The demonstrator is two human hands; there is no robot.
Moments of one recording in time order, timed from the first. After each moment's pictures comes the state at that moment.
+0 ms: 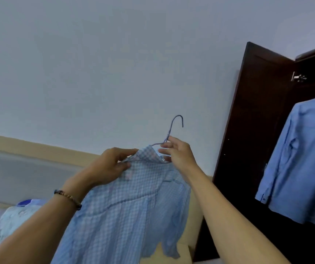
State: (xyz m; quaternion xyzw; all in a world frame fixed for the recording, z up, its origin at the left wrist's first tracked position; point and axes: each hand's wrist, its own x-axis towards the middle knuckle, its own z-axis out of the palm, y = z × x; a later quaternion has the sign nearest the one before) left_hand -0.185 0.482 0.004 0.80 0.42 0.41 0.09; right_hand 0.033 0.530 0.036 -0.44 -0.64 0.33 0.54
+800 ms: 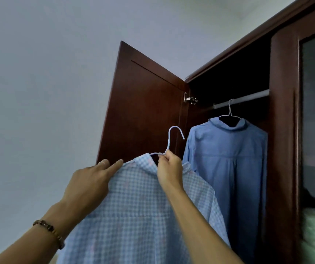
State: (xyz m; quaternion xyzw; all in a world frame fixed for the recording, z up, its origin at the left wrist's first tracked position) left_hand 0.325 0.810 0.100 0.75 0.37 0.44 -0.32; right_hand 0.523 0.786 0.147 -0.52 -0.54 0.03 0.66
